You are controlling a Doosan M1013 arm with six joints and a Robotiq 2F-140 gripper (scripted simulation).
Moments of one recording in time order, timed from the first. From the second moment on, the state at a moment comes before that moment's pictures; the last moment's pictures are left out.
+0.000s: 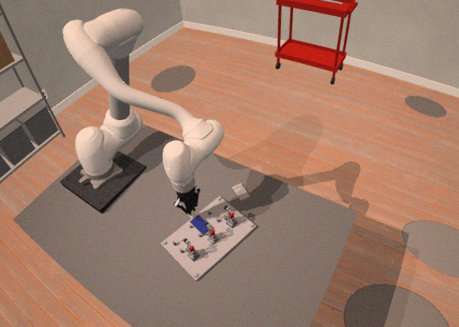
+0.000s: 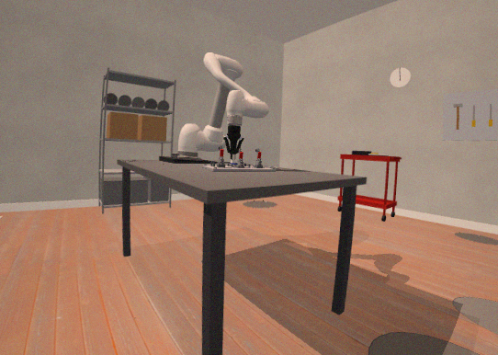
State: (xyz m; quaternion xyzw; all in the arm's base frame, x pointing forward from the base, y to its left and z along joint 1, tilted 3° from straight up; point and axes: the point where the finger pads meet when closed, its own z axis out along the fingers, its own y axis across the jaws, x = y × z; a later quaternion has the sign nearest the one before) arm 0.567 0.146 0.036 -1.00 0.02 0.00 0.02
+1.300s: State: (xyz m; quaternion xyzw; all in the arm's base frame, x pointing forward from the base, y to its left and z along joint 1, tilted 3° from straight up) arm 0.556 0.144 0.037 -1.00 0.02 0.00 0.02
